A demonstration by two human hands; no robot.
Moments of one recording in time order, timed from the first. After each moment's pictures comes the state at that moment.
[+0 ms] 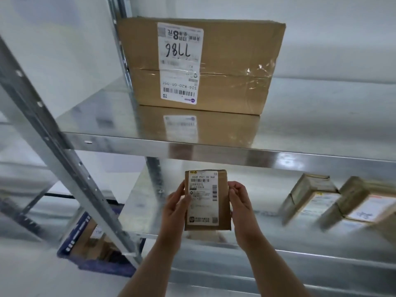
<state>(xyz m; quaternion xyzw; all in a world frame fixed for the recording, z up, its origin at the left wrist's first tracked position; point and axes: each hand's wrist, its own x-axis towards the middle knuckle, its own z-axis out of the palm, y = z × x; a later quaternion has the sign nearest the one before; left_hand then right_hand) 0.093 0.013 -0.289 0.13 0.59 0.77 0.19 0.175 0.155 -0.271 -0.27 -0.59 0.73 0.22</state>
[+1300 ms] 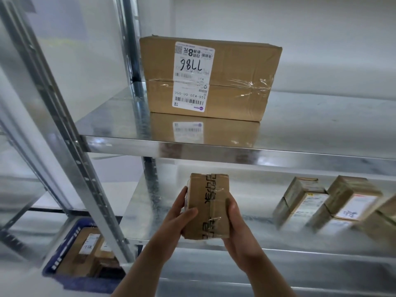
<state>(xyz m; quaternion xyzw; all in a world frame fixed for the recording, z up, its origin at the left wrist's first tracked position) 0.084 -0.031 -0.275 0.27 0.55 0.71 0.36 0.204 0.107 -0.272 -0.17 -0.58 0.78 0.16</state>
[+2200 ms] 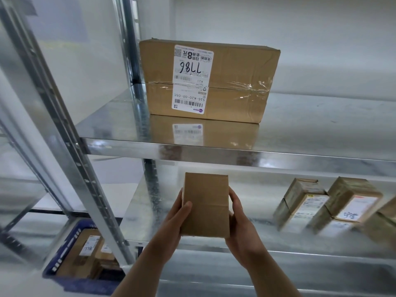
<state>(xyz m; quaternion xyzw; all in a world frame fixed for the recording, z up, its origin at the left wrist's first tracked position) 0.084 -0.026 -0.274 0.23 0.56 0.72 0.35 0.201 0.120 -0.271 -0.15 -0.56 0.79 0.18</state>
